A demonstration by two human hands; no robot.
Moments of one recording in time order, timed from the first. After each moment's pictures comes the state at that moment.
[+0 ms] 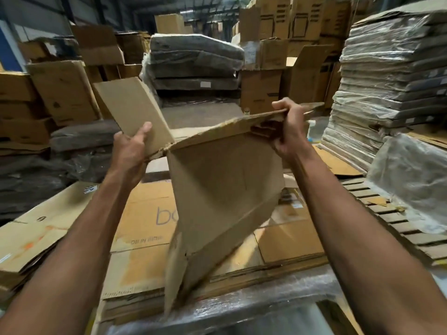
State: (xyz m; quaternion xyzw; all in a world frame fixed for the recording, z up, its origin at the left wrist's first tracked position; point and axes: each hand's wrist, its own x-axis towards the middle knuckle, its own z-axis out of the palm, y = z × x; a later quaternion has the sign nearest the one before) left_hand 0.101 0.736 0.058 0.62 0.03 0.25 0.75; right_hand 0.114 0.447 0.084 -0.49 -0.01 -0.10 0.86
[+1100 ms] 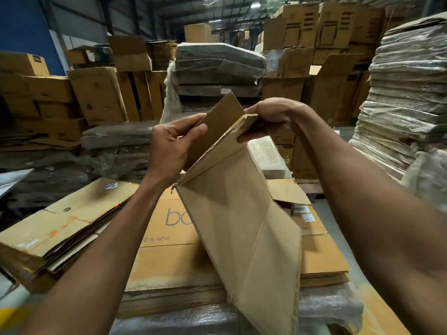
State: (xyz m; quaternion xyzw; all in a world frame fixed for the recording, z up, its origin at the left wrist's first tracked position) left_hand 0.061 0.677 0.073 0.71 -0.19 0.32 0.59; right_hand 0.129 0.459 0.152 -0.79 -0.09 0.13 0.59
